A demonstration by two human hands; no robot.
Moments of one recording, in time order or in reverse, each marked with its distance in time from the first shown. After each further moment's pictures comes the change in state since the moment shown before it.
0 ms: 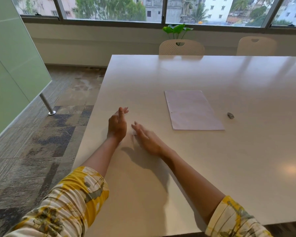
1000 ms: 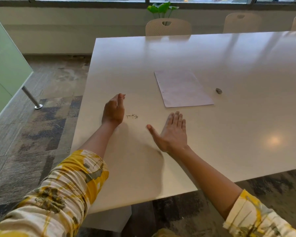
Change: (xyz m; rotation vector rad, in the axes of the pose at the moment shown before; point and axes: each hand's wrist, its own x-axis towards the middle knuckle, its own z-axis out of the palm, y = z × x) left_hand -0.015 0.000 -0.001 0.184 -0.114 0.088; right_hand -0.089 0.025 -0.007 -0.590 0.258 0.494
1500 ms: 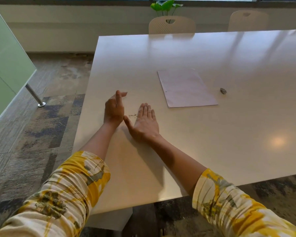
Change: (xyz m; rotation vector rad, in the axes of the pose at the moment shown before) left_hand -0.005 0.005 -0.005 -0.127 0.077 0.023; right_hand 0.035 -0.086 0.018 0.050 -0.061 -0.236
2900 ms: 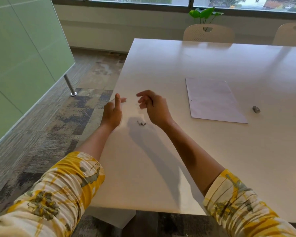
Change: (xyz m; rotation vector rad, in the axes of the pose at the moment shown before) left_hand -0.014 -0.019 -0.074 0.052 0.067 -0.198; right_hand 0.034 -0.030 -0.049 0.750 0.176 -0.455
